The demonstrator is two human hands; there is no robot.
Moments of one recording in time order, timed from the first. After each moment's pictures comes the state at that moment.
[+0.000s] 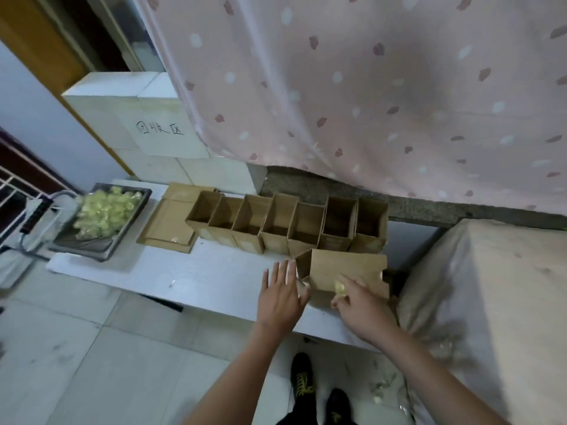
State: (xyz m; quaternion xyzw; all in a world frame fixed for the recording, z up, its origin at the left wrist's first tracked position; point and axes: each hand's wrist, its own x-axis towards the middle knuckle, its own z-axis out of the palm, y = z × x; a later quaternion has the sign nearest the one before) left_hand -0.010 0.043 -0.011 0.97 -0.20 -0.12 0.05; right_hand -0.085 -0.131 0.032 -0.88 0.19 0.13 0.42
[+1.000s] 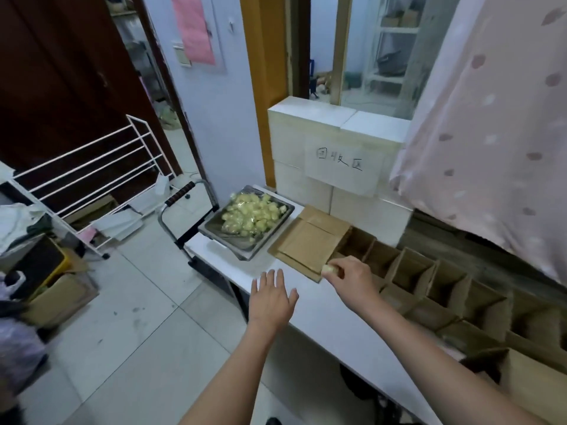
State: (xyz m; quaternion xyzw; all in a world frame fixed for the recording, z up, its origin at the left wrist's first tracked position) left_hand 0.106 0.413 0.033 0.99 0.03 -0.08 0.06; right_hand 0.139 0.219 0.085 -0.93 -0.04 0.05 0.37
